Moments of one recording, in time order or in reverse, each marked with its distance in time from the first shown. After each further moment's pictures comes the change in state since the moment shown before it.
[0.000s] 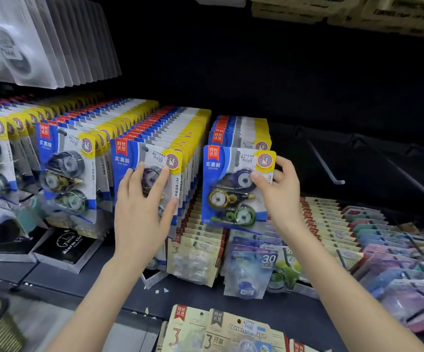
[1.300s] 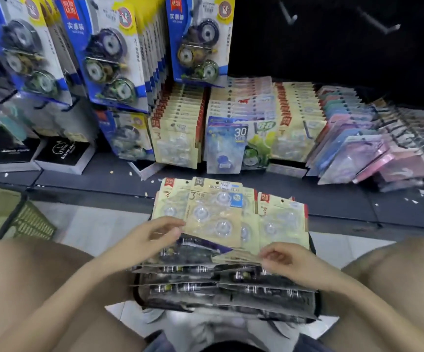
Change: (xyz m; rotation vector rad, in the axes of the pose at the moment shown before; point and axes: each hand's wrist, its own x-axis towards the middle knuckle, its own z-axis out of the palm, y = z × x) left_hand -0.237 0.018 -0.062 -0.686 -1.170 -0.316; right_hand -0.301 0.097 -0.184 -0.457 -0.855 0.544
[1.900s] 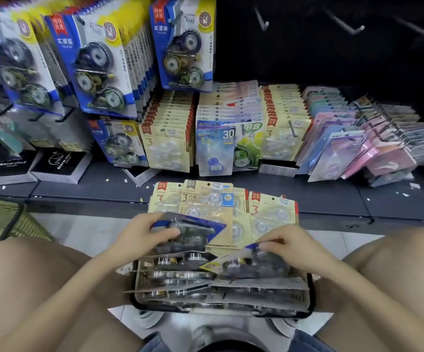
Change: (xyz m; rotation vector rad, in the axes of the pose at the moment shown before) left_hand 0.006 0.022 0.009 0.037 0.164 0.004; right_hand -0.004 -0.017 -0.016 -0.245 0.206 -0.030
